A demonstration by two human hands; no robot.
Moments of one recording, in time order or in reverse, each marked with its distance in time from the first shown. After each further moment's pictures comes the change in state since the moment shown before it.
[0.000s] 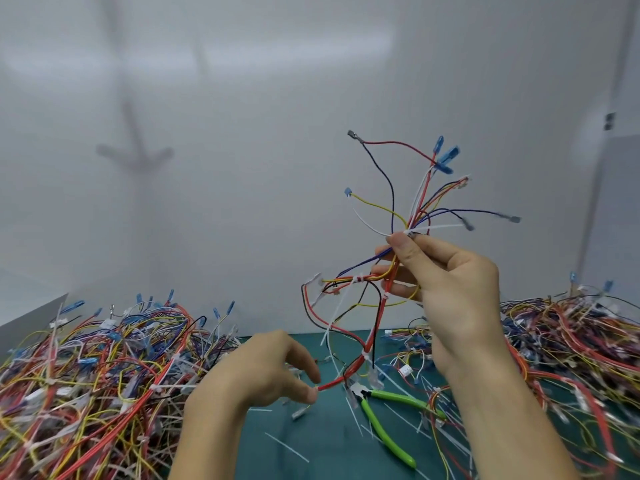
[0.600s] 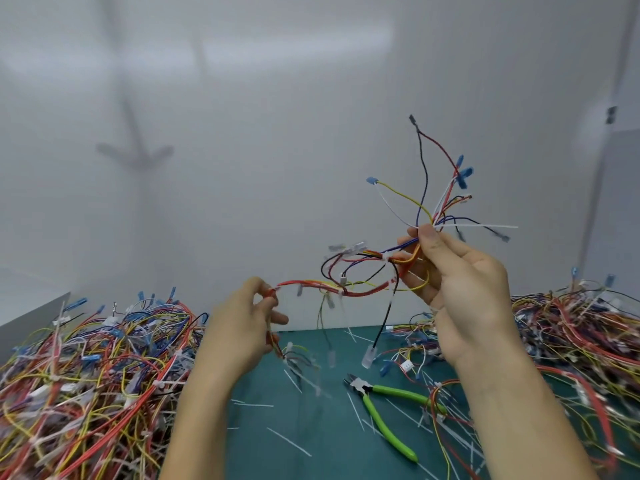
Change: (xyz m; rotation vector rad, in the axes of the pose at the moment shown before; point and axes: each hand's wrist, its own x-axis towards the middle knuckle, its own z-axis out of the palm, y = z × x) left_hand 0.005 -0.006 -0.009 -0.607 0.580 -0.034; right_hand 0.008 0.003 -0.010 0.189 0.079 0.144
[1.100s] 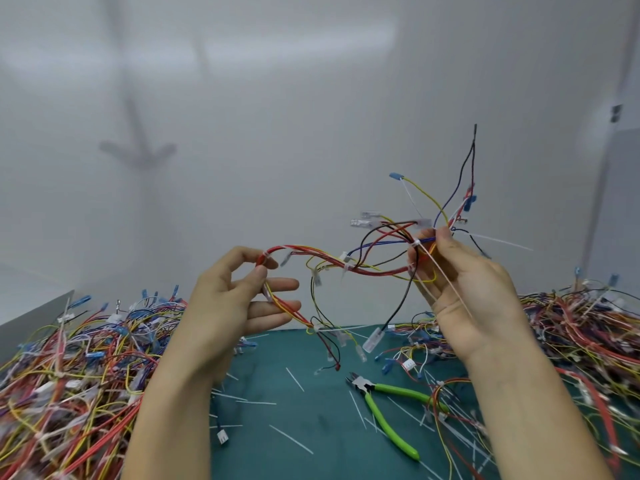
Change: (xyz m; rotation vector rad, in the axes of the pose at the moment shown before) left_hand -0.018 0.028 -0.023 -0.543 -0.091 0.069; right_hand 0.012 0.004 -0.011 0.200 -0.036 0.119
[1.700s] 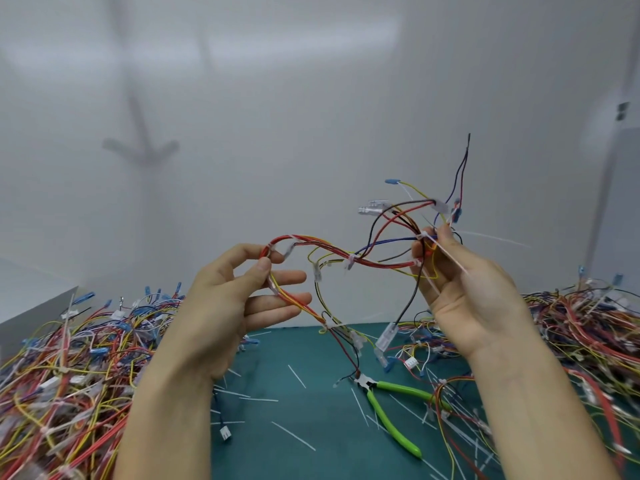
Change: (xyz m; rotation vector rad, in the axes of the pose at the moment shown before) left_hand -0.002 0.006 -0.003 -0.127 -0.059 -0.047; right_hand -0.003 -0.002 0.004 0.073 -0.002 0.087
